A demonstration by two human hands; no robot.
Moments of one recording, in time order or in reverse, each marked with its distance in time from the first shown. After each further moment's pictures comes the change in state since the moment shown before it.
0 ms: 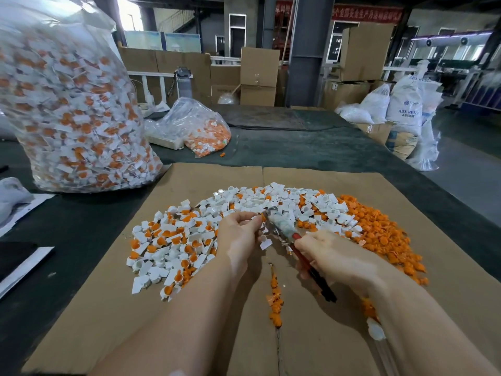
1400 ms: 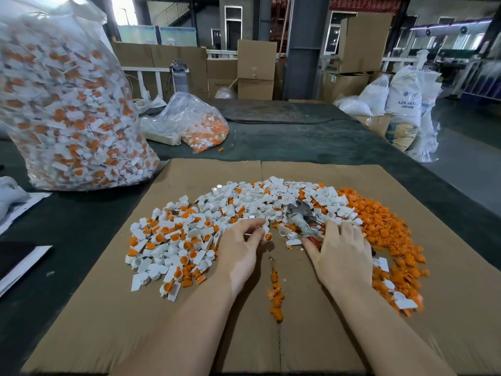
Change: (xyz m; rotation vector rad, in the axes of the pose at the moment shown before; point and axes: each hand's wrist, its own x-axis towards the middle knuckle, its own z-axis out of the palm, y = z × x) left_hand -0.011 -0.029 -0.013 0.483 -0.041 0.257; right_hand 0.039 0.060 0.024 -0.885 0.846 0.009
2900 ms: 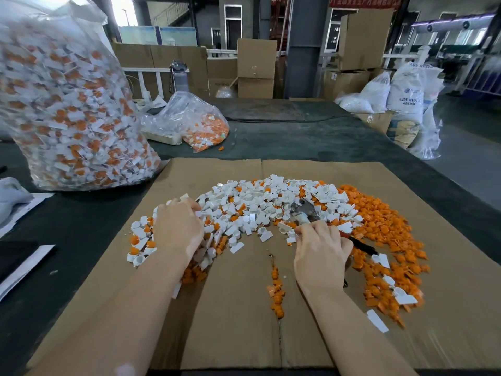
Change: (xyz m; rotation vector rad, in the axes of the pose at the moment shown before) left_hand 0.037 0.002 -0.081 0.804 0.285 -0.009; right_hand -0.018 -0.036 0.005 0.251 0.267 -0.015
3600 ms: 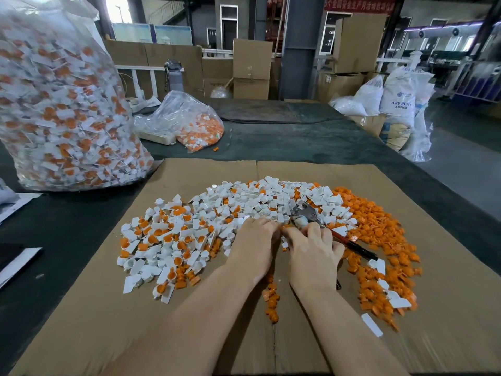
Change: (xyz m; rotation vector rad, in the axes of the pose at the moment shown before) left_hand -0.048 0.074 0.056 -0.090 -0.233 0.593; right_hand 0.004 0.003 0.004 -0.122 -0.238 -0.032
